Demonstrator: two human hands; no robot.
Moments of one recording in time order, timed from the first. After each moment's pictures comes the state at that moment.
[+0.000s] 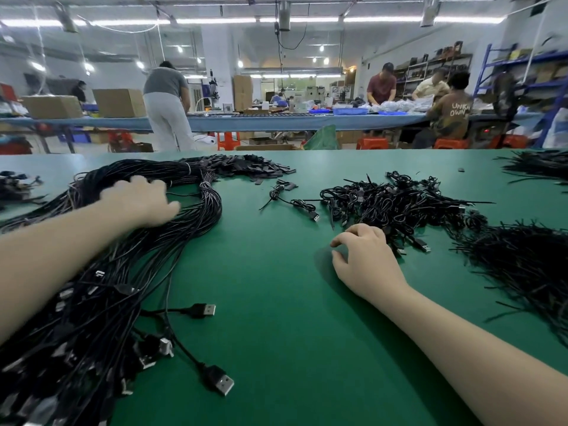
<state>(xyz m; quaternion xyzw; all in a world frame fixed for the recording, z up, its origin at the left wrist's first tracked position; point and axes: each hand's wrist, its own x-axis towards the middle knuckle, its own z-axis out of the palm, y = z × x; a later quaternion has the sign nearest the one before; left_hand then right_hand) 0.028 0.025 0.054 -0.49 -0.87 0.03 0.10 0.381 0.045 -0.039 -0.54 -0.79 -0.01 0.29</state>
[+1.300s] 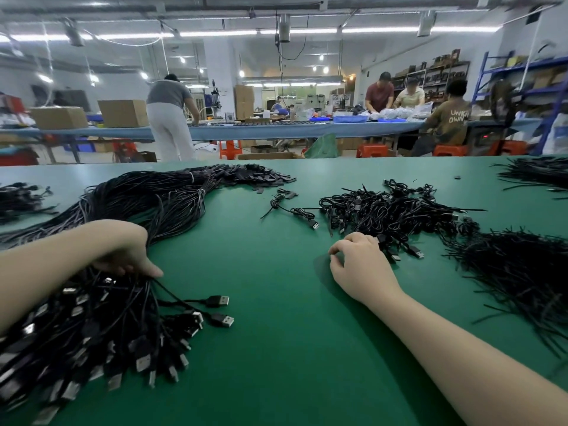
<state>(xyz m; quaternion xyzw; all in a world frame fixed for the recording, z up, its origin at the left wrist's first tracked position) 0.023 -0.023 0.049 -0.47 -0.86 0.16 -0.15 0.381 0.042 -0.033 -0.55 -0.79 0.00 0.28</state>
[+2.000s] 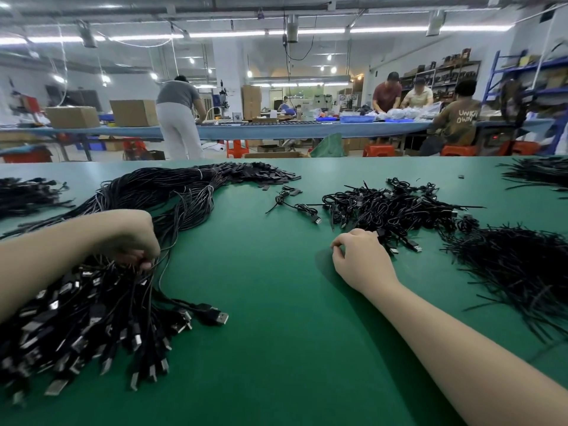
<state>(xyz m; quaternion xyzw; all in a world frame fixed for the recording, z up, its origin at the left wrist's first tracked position) 0.040 -0.055 0.059 -0.45 -0.87 -0.05 -0.19 0.381 0.038 -0.033 -0.55 -0.79 0.01 0.28</state>
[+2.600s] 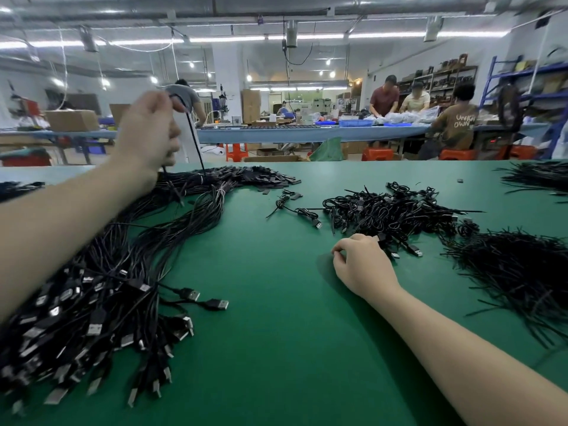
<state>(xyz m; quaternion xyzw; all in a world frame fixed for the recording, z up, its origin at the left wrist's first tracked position) 0.087 -0.041 0.143 -0.54 -0.51 -0.66 -0.11 0.380 0.038 -0.034 -0.54 -0.79 0.00 0.28</state>
